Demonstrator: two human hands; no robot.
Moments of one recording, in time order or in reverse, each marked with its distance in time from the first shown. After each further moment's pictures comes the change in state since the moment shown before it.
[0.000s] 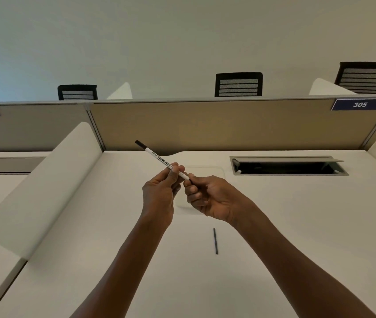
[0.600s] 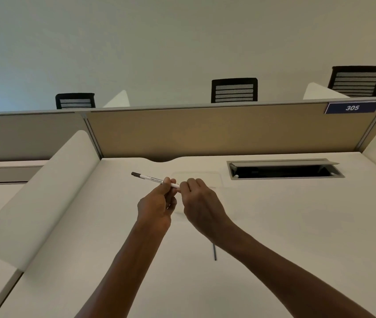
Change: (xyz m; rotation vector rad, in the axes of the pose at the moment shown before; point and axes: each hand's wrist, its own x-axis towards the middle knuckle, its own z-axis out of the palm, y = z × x) left_hand 0.004 -0.001 0.000 -0.086 0.206 -0.264; right_hand 0.028 0.037 -0.014 -2.051 0.656 -1.267
